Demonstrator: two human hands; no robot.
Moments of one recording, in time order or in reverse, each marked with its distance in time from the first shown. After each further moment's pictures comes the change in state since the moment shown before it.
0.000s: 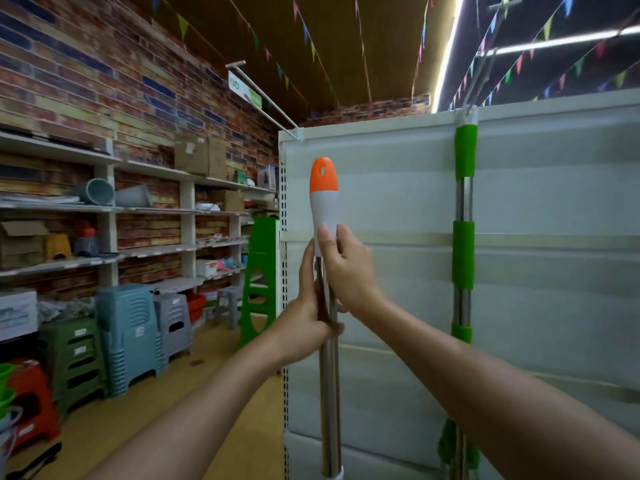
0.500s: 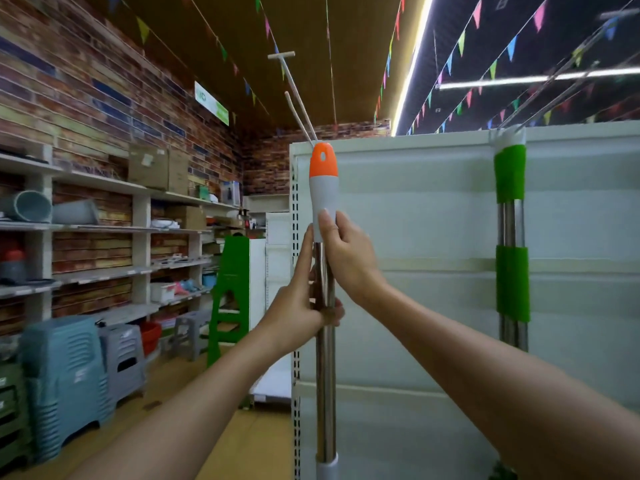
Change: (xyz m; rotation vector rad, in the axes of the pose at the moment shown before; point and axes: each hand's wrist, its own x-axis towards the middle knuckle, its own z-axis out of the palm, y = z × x) left_hand 0.072 -0.081 -0.114 -0.126 0.004 0.125; right_hand 0.096 0.013 0.113 -0.080 0.077 0.013
